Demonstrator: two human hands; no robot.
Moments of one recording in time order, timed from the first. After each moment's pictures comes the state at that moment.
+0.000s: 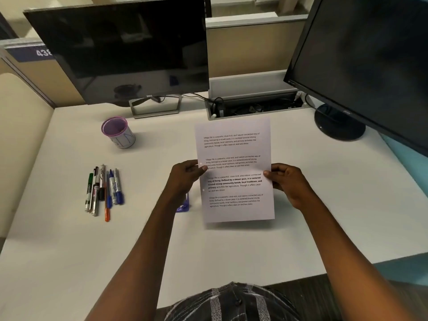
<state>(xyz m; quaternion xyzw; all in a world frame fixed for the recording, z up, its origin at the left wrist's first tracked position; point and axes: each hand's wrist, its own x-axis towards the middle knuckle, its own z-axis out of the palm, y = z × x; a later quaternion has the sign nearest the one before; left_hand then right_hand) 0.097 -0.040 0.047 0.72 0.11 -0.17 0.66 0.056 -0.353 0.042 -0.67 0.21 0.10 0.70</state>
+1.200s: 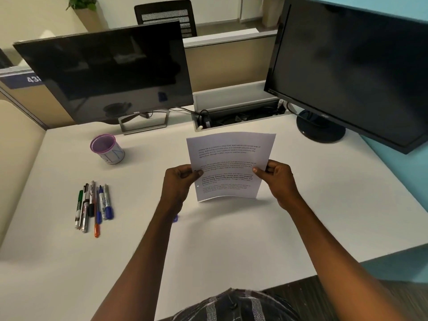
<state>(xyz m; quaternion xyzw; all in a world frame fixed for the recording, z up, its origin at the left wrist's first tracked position) 0.093 -0.074 0.057 0.71 0.03 -0.09 0.69 0.052 -0.364 0.056 -0.71 0.13 -0.04 0.69</state>
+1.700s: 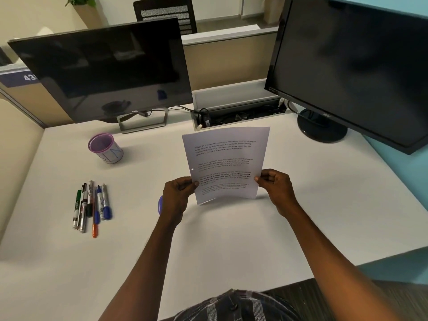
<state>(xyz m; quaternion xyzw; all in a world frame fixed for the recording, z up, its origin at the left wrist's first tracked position) 0.079 -0.073 0.017 0.70 0.10 -0.09 0.70 0.049 -0.373 0.021 -0.74 0.17 -0.02 0.65</state>
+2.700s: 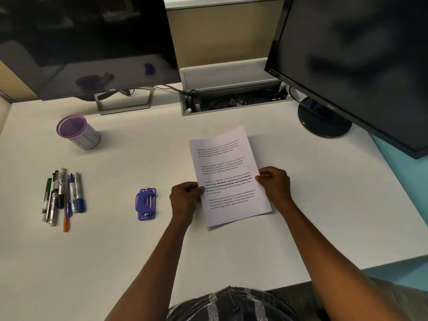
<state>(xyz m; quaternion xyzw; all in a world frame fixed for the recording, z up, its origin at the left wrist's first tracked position) 0.079 -0.148 -0.041 0.71 0.26 -0.12 0.65 0.082 -0.422 -0.028 -0.83 0.26 0.00 0.49</state>
